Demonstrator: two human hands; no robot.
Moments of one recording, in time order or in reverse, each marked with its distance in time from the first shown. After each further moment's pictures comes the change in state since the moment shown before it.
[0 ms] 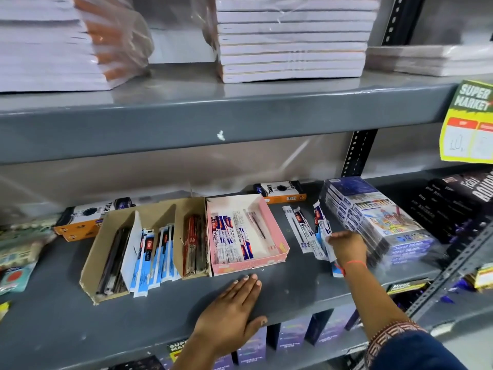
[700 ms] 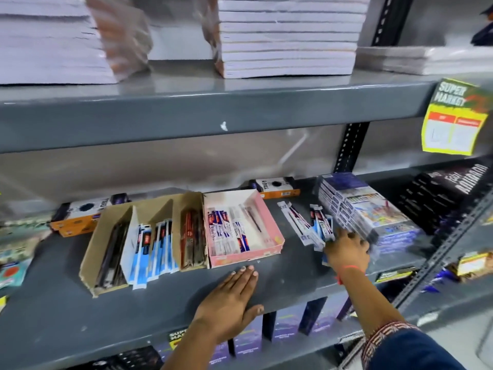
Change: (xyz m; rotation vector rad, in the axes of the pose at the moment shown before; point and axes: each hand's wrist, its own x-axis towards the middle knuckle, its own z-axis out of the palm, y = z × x) left_hand 0.000 -0.004 0.000 0.082 -0.074 -0.009; right_hand -0.037 0.010 -0.011 -0.569 0.079 -0.108
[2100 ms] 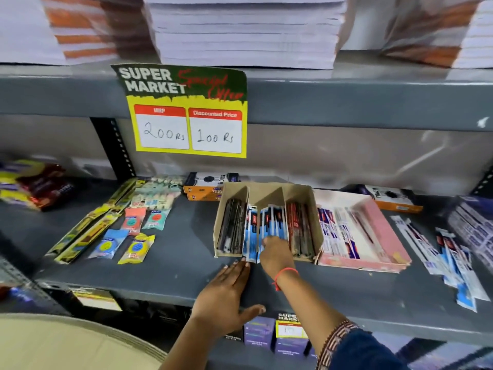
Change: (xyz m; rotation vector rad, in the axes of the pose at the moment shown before) left_hand -0.150 -0.123 0.029 -0.150 0.178 -0.450; right_hand -0.193 -0.228 0.112 0.152 -0.538 -0.633
